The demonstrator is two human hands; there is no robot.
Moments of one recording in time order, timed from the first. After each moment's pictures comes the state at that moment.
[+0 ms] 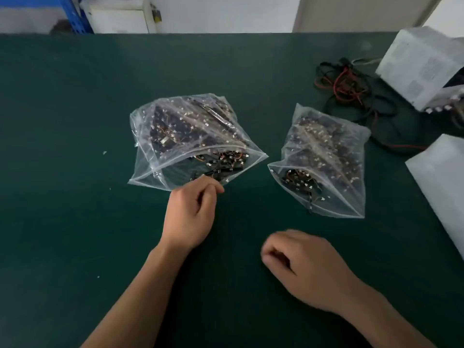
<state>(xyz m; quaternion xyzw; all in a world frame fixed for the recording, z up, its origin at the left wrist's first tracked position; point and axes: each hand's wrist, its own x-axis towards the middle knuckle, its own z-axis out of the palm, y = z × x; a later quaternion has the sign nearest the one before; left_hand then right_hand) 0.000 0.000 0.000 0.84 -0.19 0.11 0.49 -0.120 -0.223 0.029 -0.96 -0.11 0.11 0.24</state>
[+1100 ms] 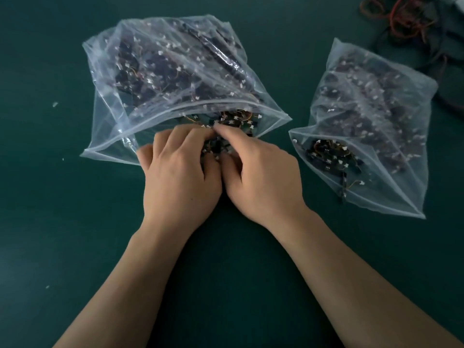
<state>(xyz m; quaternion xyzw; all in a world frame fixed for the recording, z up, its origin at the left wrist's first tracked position) 0.024 -0.018 -0.003 0.95 -0.09 0.09 0.29 0.010 -0.159 -0.003 -0.95 -0.05 -0.14 0.26</state>
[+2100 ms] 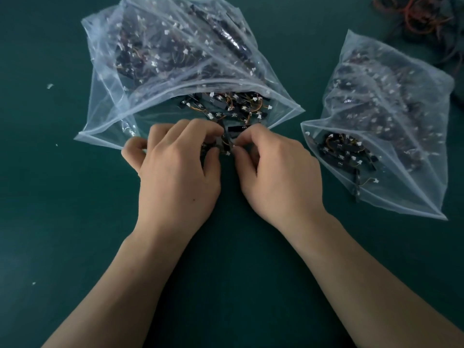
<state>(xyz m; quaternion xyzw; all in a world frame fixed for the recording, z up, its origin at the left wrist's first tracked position) 0.014 -0.011 0.000 0.94 -0.08 0.14 0.29 0.004 -0.164 -0.004 -0.96 0.00 -0.12 0.24</state>
